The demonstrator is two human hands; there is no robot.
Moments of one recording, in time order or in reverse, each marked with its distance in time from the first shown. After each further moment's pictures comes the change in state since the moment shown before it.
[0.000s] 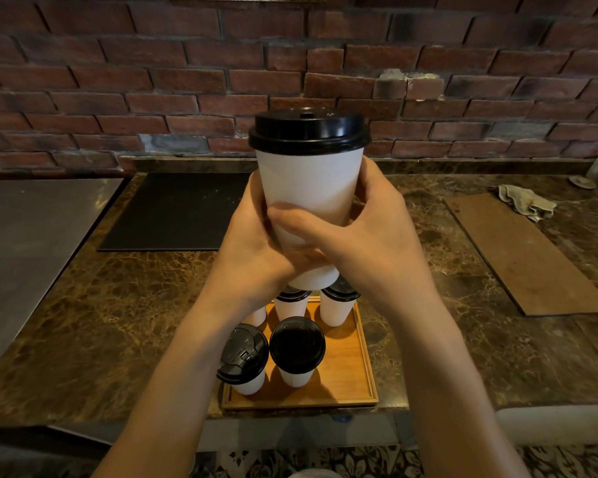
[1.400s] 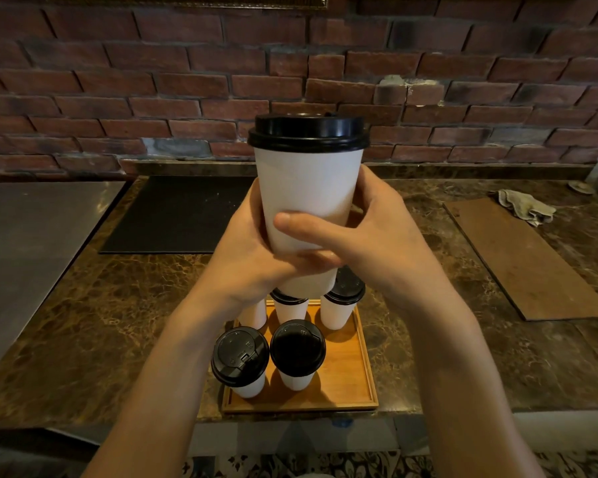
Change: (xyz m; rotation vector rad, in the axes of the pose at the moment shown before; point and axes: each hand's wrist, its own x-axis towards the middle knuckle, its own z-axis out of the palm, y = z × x) left_hand 0.001 0.000 -0.013 0.037 -0.064 -0.061; right_hand 0.006 0.003 -0.009 0.115 -0.171 -0.022
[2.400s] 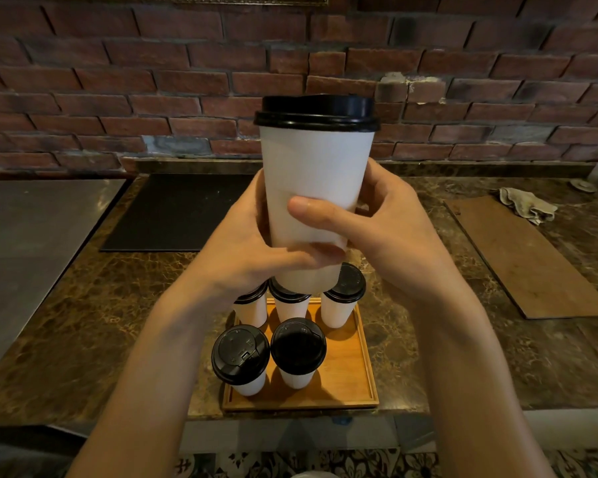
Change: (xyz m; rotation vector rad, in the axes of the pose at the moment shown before) left_hand 0.003 0.009 -0.008 0.008 -0.077 -0.050; right_hand 0.003 -0.001 -0.005 0.161 -0.025 0.005
